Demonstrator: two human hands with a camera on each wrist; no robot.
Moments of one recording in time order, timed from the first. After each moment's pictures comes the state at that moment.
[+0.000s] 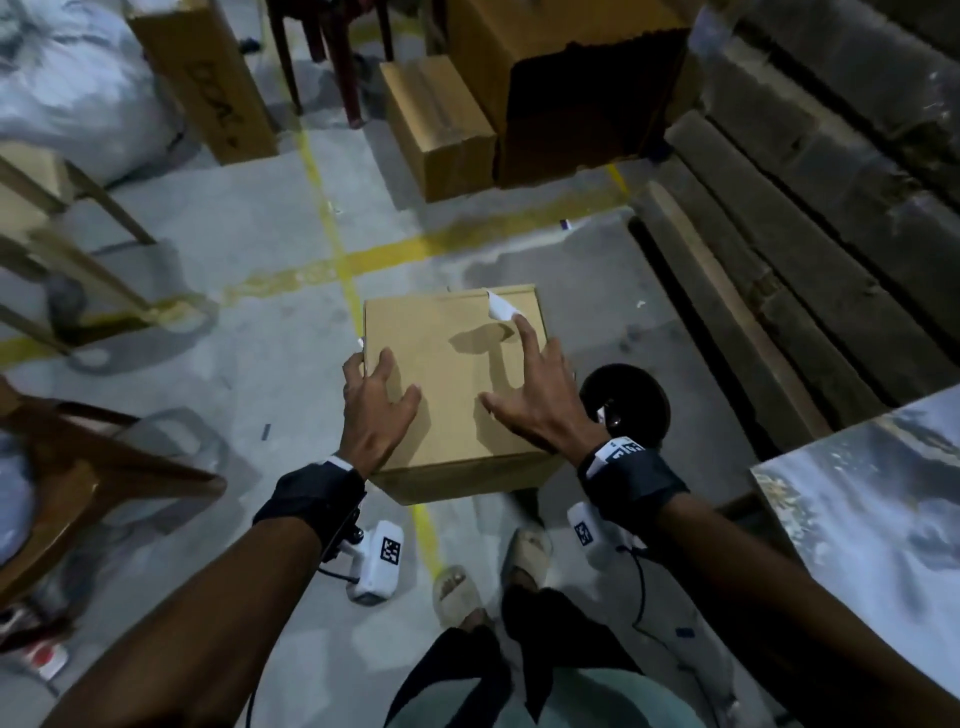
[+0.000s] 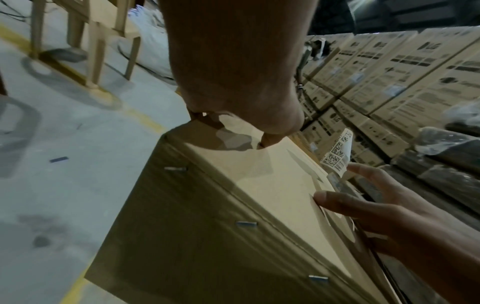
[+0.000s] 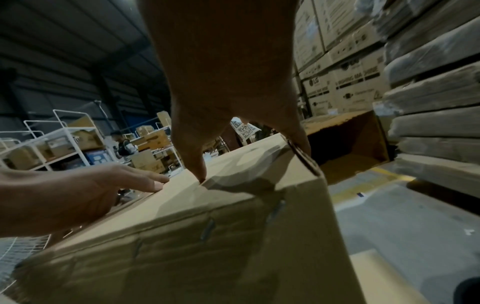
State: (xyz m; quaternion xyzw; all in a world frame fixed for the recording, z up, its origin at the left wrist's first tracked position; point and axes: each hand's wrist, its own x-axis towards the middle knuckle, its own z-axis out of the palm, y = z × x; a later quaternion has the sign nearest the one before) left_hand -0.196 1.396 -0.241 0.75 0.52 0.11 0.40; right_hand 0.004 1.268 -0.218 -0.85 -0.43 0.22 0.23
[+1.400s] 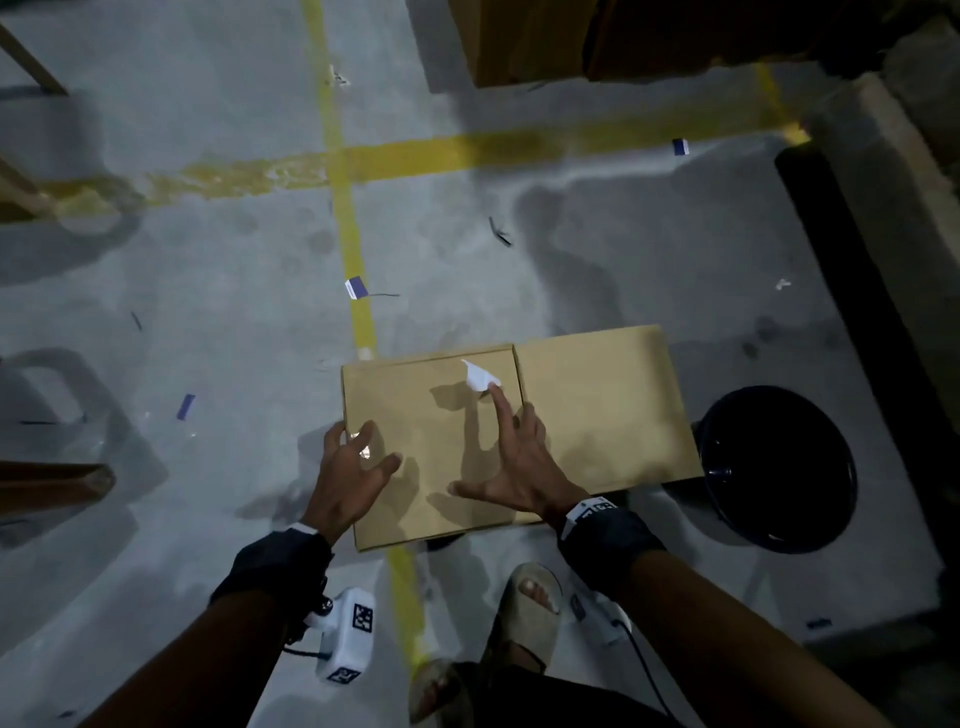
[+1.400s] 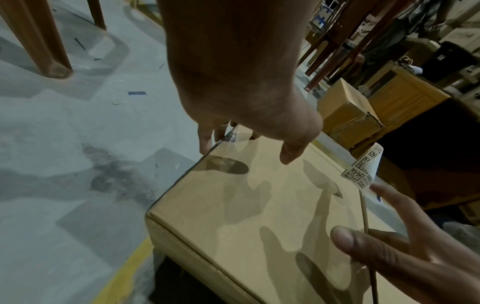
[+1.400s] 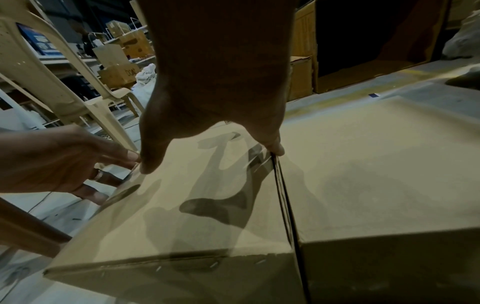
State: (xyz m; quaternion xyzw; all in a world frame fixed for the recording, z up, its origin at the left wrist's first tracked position) left_hand -0.183 1.500 -0.704 0.65 0.62 -0.01 0.44; right_hand 0.042 1.395 -0.689 -0.78 -0.49 0.38 0.10
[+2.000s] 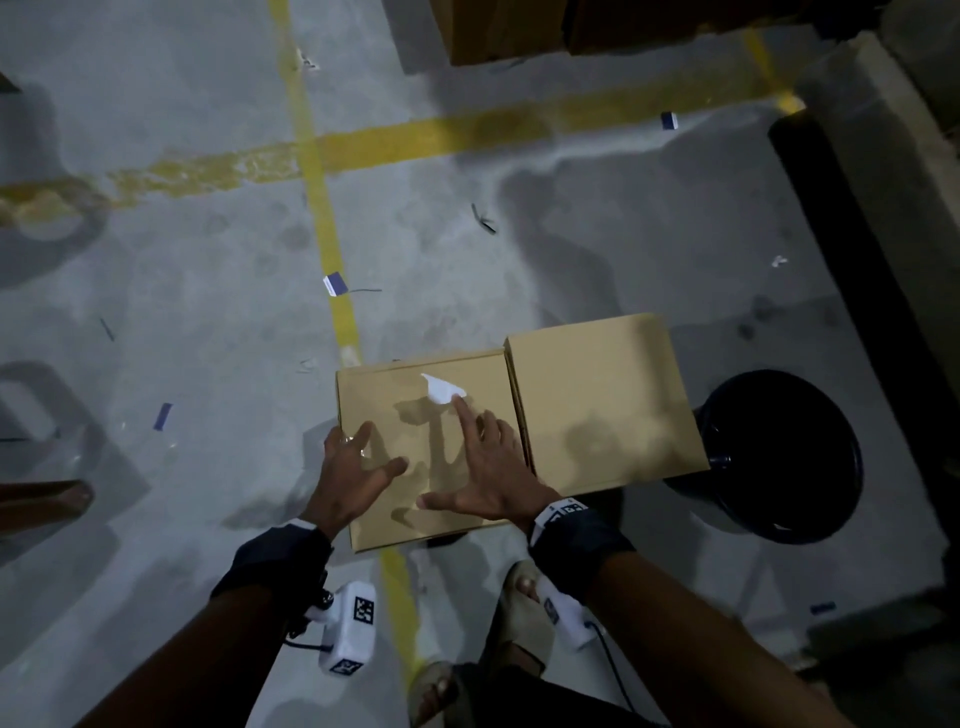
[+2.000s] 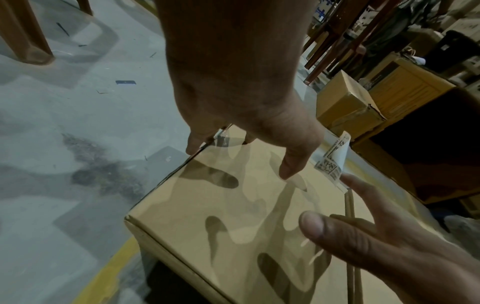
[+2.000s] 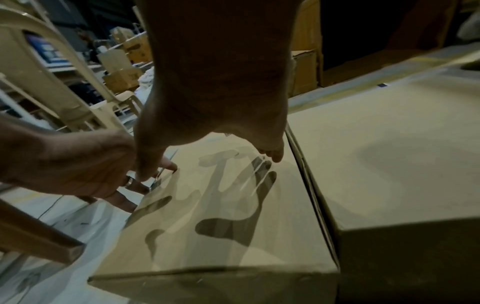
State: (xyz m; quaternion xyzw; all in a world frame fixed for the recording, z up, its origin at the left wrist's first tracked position) left_hand -0.159 1.505 -0.733 0.64 0.62 -0.06 0.46; right_hand 0.034 1.399 -0.719 -0.75 -0.52 0.41 0.06
